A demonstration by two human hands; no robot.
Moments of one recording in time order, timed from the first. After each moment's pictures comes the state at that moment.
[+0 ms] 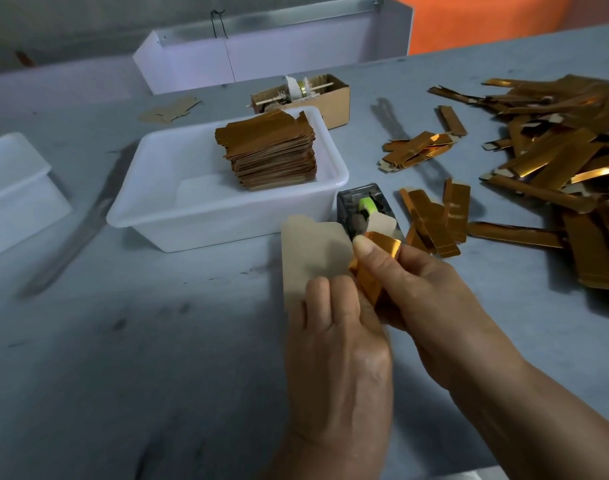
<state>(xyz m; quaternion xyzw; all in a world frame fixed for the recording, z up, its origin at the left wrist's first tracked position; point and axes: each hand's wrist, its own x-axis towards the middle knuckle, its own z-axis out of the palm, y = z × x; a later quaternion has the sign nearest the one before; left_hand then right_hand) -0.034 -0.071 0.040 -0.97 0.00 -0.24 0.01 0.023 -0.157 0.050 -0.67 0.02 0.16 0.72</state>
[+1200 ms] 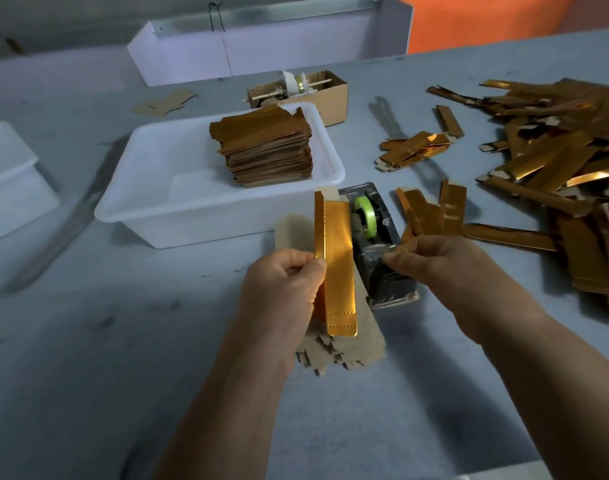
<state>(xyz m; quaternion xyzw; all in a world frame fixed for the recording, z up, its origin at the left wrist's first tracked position) 0.008 -0.029 0.054 -0.74 -0.22 -0.02 -0.64 0.070 -0.191 0.036 -0.82 0.03 0.13 0.56</state>
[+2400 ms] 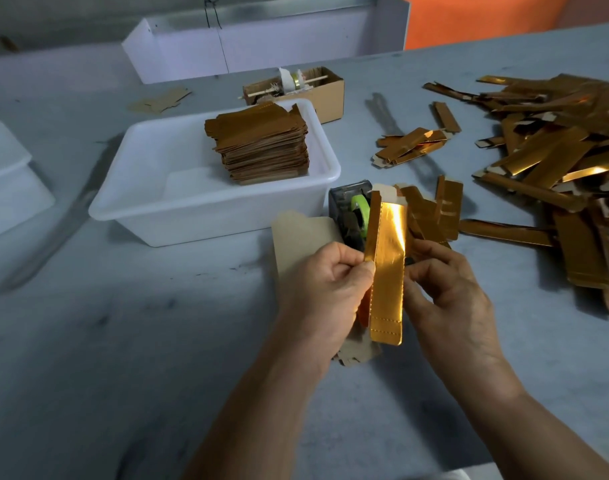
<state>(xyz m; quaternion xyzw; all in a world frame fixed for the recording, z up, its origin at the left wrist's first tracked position) 0.014 -0.056 0.042 -0.76 -0.09 0.03 -0.64 0.028 -0.187 0.011 -0.88 -0.01 -0.07 0.47</state>
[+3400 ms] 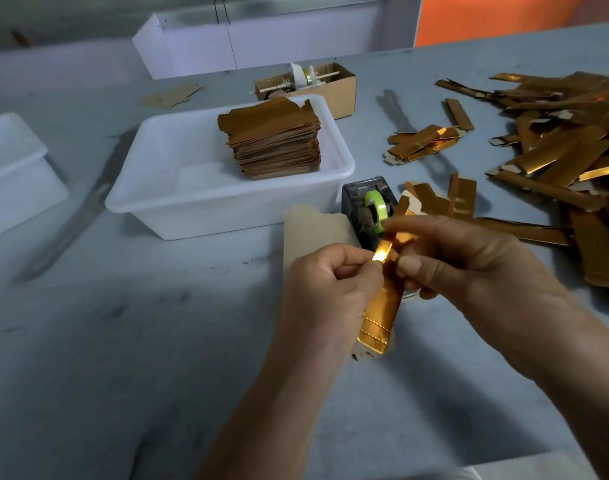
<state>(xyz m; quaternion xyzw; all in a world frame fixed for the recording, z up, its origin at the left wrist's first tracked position) 0.002 -0.047 0.043 -0.74 -0.13 -0.04 -0.65 0.032 -0.192 0.070 -0.81 -0.16 0.08 0.55</state>
